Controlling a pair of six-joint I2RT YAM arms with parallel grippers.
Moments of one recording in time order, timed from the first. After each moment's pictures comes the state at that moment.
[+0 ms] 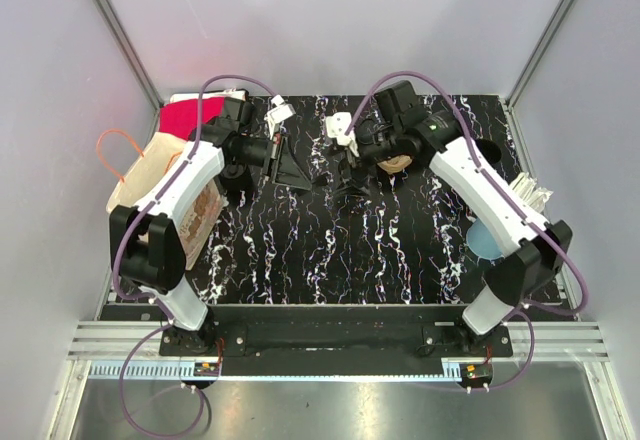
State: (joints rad) left arm -0.27 1.66 1.45 -0.76 1.44 0.18; right arm 0.57 1.62 1.75 -0.90 -0.85 -0.89
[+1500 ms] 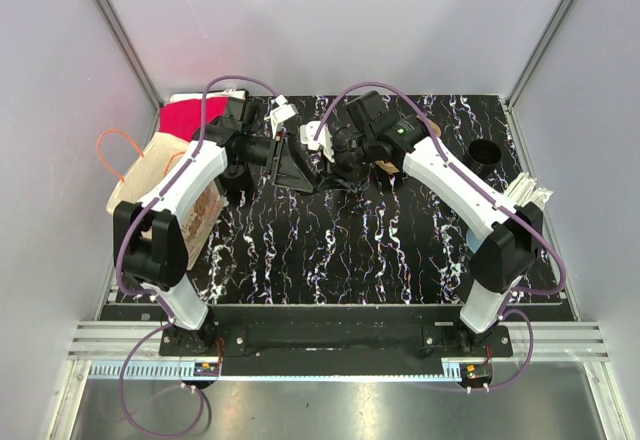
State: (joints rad) left arm -0.29 1.69 1.45 -0.72 1.46 0.15; right arm 0.65 1.75 1.75 -0.83 -0.69 -0.77
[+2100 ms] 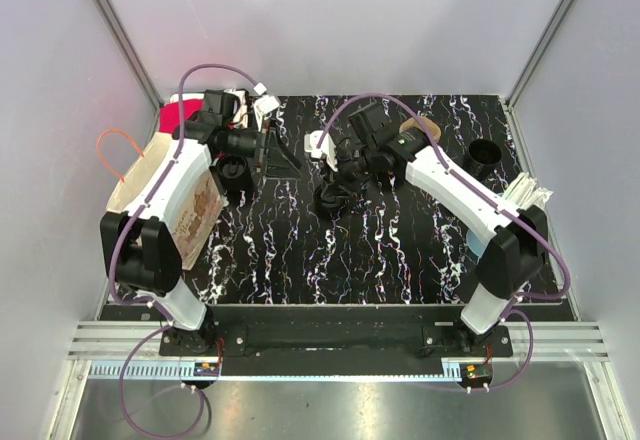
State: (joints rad) left arm -0.22 1.64 1.48 -0.72 1.33 0.20; right arm 0.65 1.72 1.64 -0.78 -0.69 -0.71
